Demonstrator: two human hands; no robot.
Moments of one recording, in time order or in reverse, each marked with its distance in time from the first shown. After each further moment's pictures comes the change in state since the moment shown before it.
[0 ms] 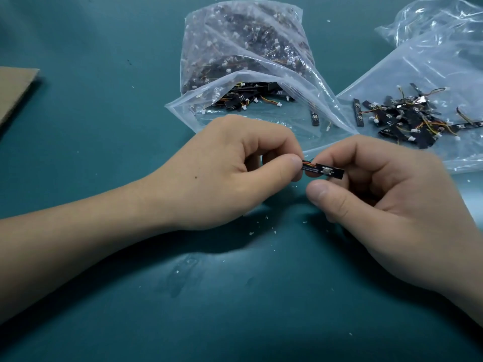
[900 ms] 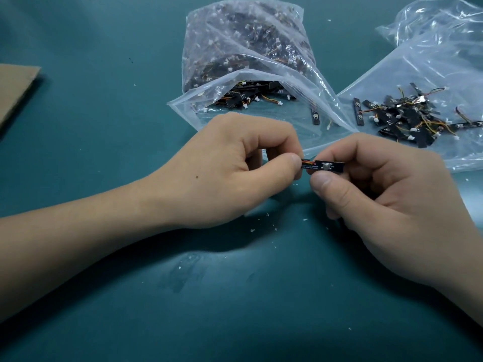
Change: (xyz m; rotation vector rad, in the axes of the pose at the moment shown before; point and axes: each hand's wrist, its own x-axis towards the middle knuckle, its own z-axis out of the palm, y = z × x) left_hand -0.002 -0.002 0.000 0.003 0.029 0.028; right_hand 0.001 0.000 0.000 -0.034 0.027 -0.013
